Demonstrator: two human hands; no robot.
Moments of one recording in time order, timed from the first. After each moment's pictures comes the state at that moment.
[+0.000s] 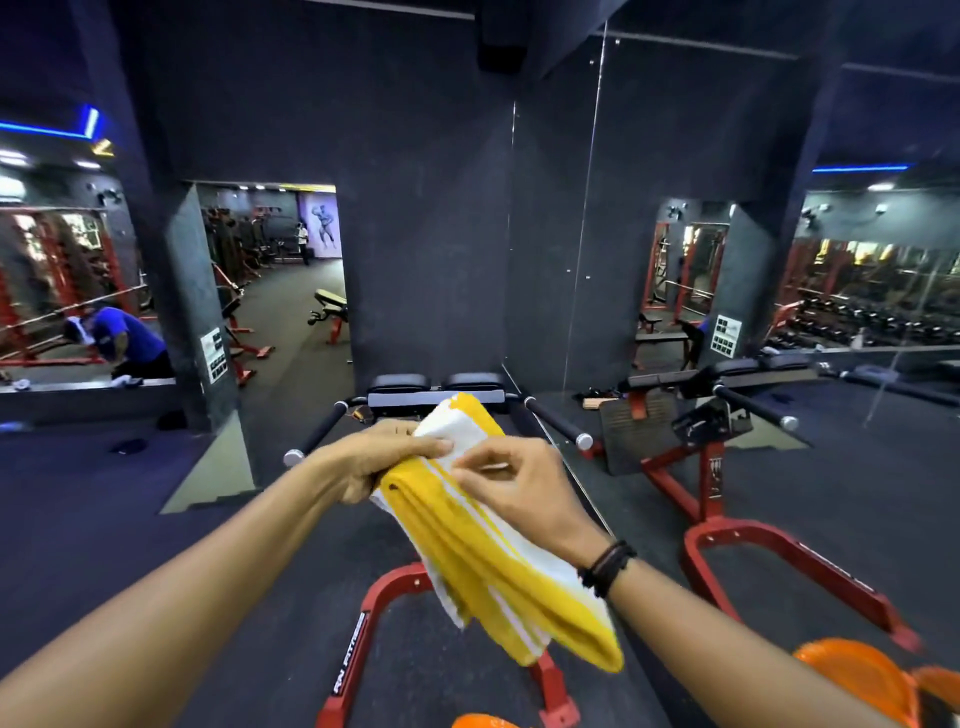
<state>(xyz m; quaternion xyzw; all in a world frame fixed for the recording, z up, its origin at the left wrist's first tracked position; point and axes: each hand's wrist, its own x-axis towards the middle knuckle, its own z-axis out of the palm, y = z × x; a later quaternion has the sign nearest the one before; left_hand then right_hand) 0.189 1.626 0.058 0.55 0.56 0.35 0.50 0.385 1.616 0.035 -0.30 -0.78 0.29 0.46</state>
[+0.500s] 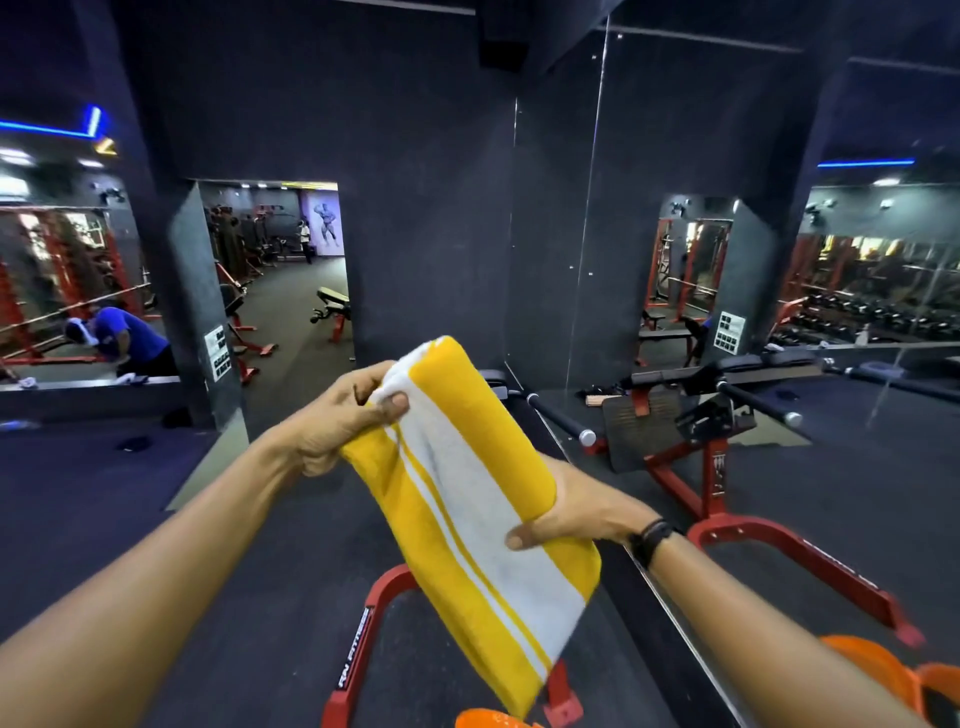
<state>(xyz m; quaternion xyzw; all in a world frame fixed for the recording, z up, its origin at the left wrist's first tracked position) 0.156 1.601 0.084 0.66 0.39 0.47 0.44 0.439 1.658 0.016 -0.31 -0.82 0.43 0.21</state>
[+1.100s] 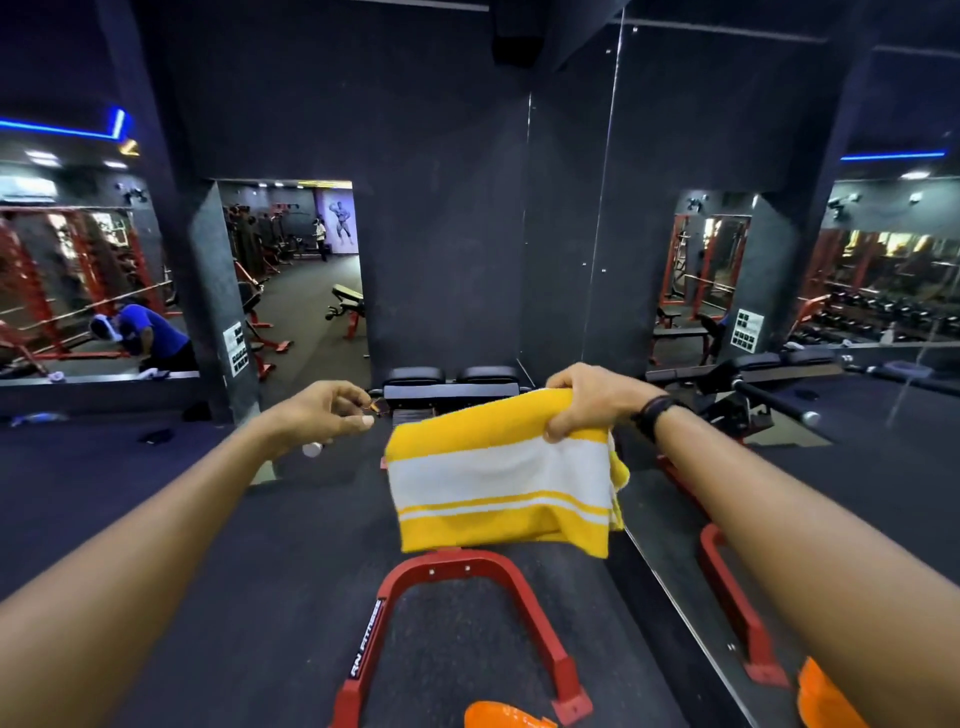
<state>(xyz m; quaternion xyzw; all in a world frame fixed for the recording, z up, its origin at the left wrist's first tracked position) 0.102 1.619 0.069 0.61 0.68 0.31 0.27 0.439 1.714 0.101 -0.47 -0.86 0.16 0.10</state>
